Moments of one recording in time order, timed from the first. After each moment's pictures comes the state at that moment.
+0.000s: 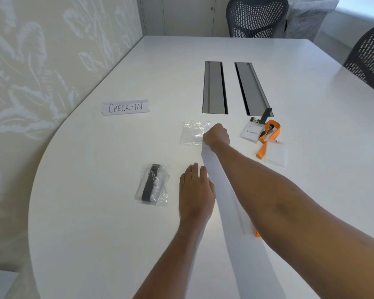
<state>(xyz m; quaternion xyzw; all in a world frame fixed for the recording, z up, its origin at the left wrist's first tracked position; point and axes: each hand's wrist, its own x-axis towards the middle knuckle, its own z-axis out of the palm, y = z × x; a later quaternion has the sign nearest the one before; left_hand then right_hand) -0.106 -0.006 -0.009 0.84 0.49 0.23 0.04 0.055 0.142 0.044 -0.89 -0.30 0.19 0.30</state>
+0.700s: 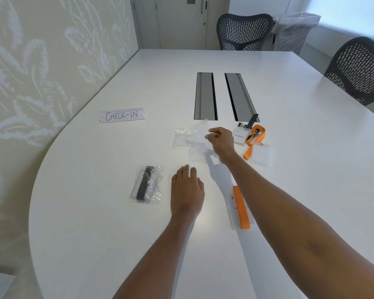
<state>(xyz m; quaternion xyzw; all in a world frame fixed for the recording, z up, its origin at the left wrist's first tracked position) -0.109 -0.006 -0.006 0.84 0.49 0.23 0.05 0.075 0.059 0.066 -0.73 -0.32 0.25 0.55</state>
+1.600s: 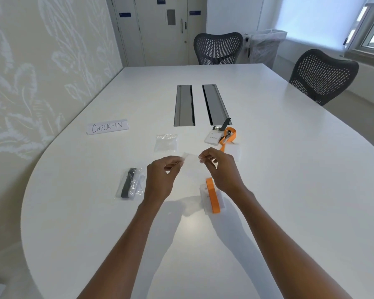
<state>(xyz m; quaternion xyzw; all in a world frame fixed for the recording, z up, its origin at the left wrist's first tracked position) -0.142 -0.047 0.102 0.74 0.35 0.43 0.38 0.040 -0.140 0.114 -0.69 -0.54 0.07 0.47</state>
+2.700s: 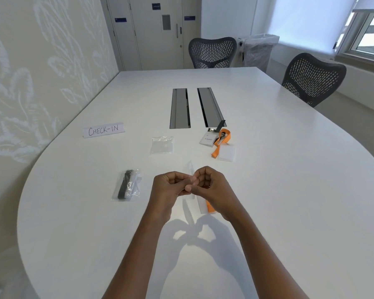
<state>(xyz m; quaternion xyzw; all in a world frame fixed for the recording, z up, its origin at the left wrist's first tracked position) -0.142 -0.106 0.117 0.56 0.34 0.35 0.67 0.000 -0.194 0.114 -0.59 -0.44 0.35 0.57</state>
